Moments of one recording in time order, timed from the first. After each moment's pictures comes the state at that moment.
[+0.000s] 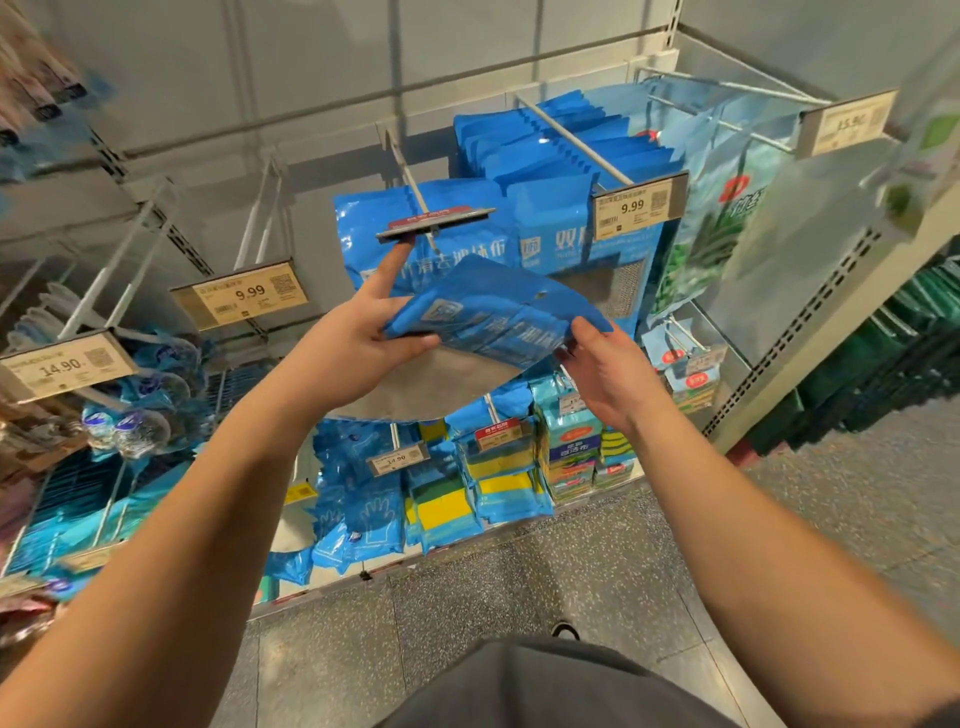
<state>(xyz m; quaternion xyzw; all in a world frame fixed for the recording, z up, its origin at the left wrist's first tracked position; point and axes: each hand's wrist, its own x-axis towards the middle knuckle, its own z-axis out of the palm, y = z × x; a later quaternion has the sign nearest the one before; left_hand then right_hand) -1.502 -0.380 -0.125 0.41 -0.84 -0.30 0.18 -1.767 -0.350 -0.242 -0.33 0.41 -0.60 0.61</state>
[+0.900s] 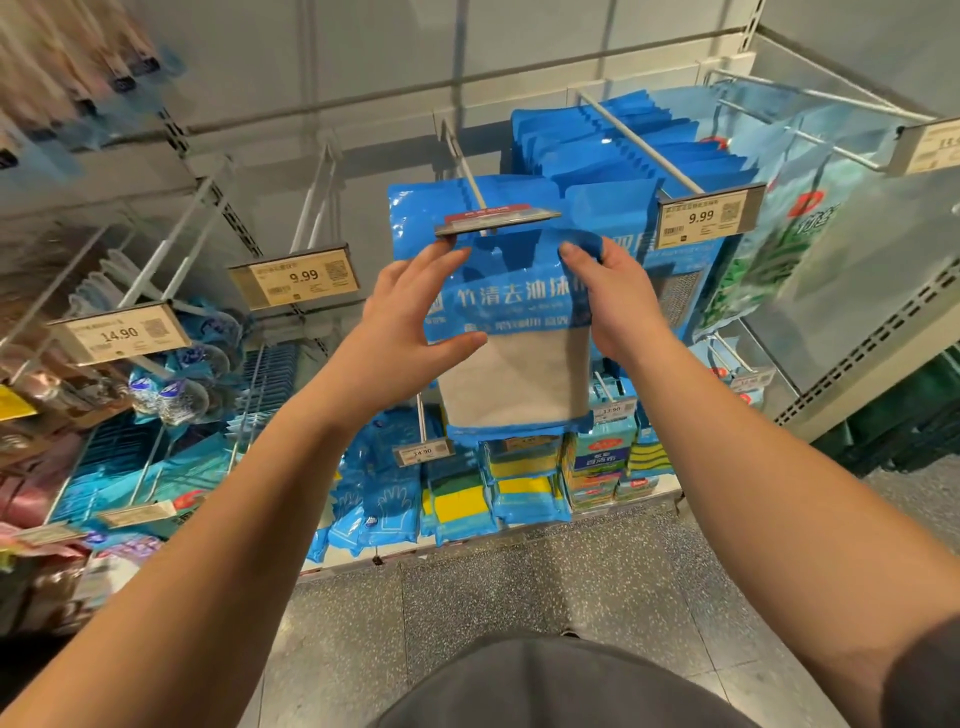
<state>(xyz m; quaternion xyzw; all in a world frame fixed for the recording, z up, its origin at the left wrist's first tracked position) -1.495 -0.378 -0.137 0.48 -0.82 -0.21 0.24 -1.734 -0.427 -0.195 -0.39 0.49 -0.59 0.51</state>
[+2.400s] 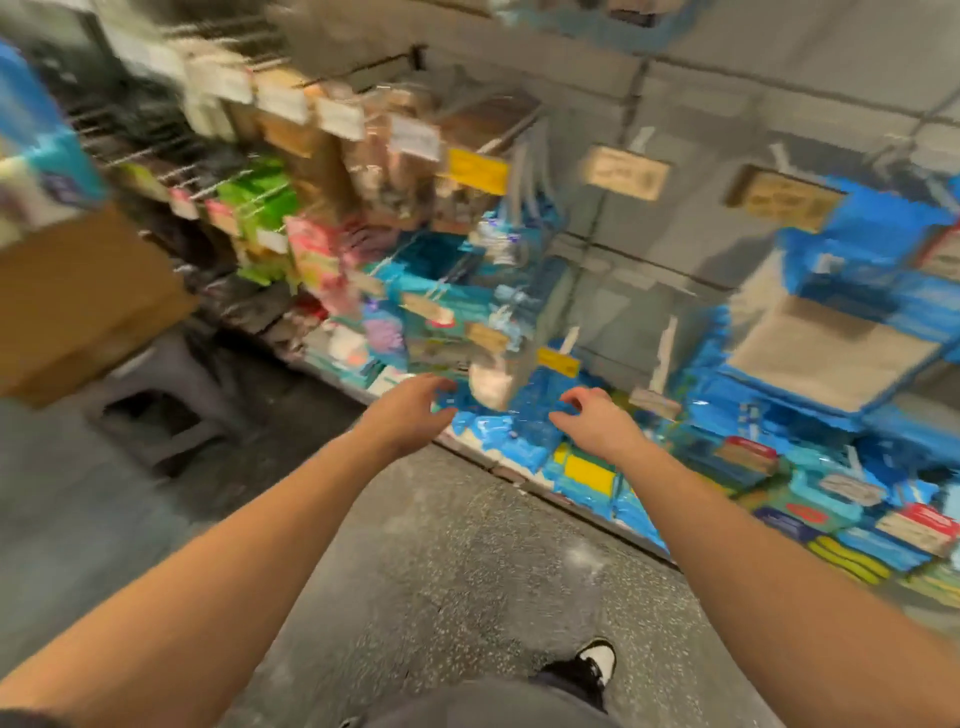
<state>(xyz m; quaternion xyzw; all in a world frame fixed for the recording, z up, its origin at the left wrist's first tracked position) -1.207 -0.116 -0.277 0.78 -0.55 -0.27 0.15 -1.433 -0.249 -0.298 -0.78 0.54 0.03 0.33</state>
